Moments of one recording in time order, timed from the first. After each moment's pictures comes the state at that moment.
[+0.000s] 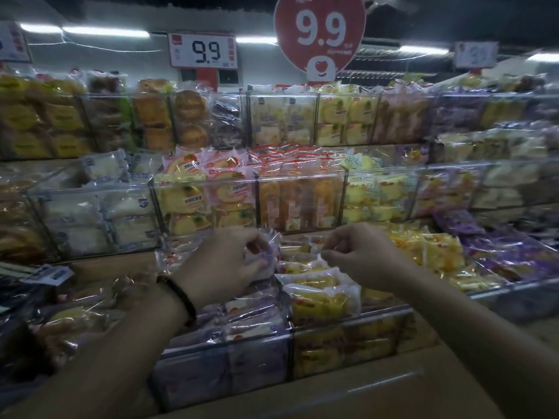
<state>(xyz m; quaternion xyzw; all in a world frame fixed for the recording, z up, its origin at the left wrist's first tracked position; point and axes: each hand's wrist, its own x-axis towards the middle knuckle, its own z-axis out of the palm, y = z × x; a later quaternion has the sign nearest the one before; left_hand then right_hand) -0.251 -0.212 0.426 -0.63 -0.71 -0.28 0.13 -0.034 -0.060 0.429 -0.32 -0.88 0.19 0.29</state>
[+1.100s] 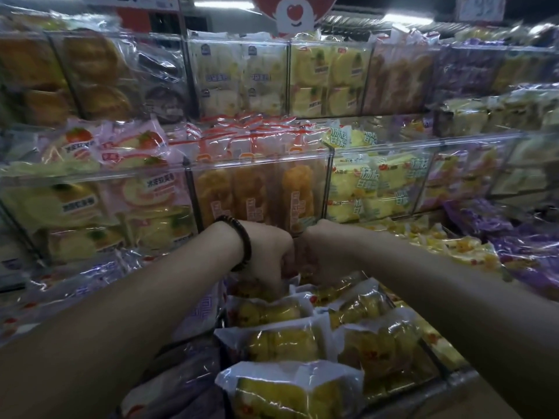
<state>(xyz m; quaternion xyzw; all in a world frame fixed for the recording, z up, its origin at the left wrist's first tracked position) -0.262 0.046 0.439 -0.70 -0.69 0.15 -0.06 -0.131 0.141 0.407 -0.20 -0.98 -0.07 0.03</state>
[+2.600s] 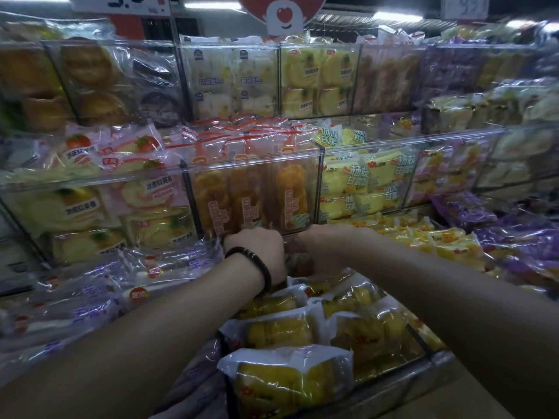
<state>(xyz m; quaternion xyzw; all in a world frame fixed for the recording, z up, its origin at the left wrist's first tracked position) -0.240 0.041 0.405 -0.53 -0.84 0.05 0.10 -0.129 0.128 0.410 -0.24 -0.97 -0.06 -0.04</state>
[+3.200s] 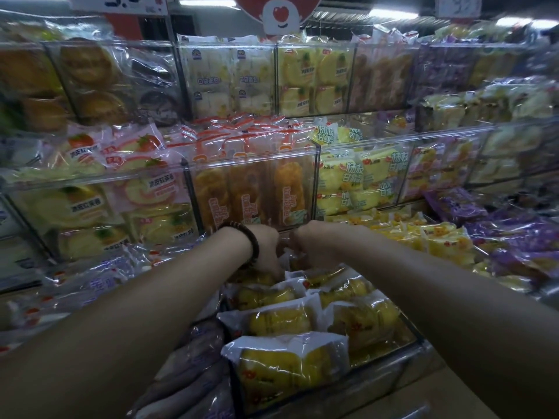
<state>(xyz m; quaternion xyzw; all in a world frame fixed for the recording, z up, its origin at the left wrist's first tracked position) -0.258 0.050 0.426 -0.60 -0.79 0.15 -0.04 -0.133 0.128 0.403 -0.29 -0.96 -0.04 -0.03</state>
